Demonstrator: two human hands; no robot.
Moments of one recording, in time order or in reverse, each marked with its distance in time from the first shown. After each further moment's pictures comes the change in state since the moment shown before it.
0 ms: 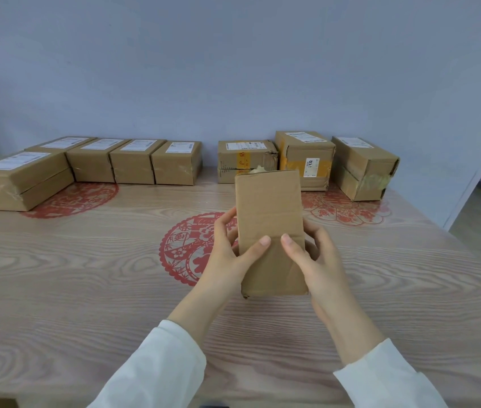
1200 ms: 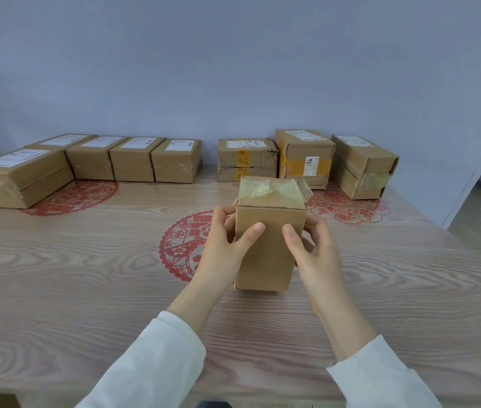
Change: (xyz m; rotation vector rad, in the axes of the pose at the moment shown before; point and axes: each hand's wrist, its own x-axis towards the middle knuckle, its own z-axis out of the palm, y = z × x) left_hand 0.003 0.010 0.000 0.121 0.072 0.059; right_hand 0.000 -0.005 0.009 -0.035 0.008 -0.147
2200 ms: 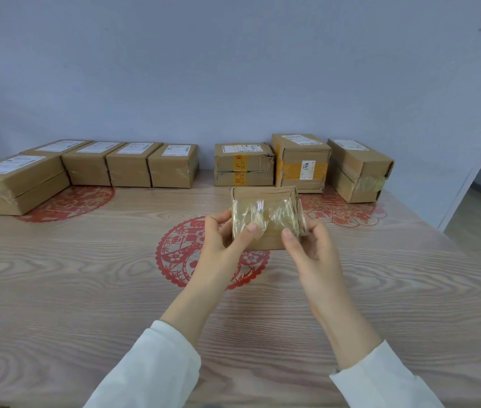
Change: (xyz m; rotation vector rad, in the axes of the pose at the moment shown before) left_hand 0.000 -0.001 -0.001 -0.132 -0.004 -0.058; right_hand -0.001 -0.005 -0.003 -0.050 -0.023 -0.047
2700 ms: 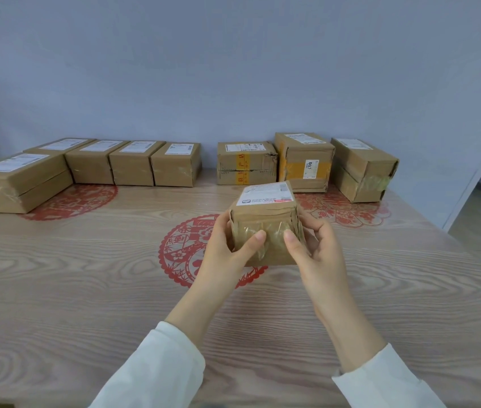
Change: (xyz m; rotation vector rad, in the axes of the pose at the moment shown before) left_hand -0.002 -0.003 0.000 0.089 -0.015 0.106; right_hand 0.000 0.001 0.002 0.072 0.011 -0.027
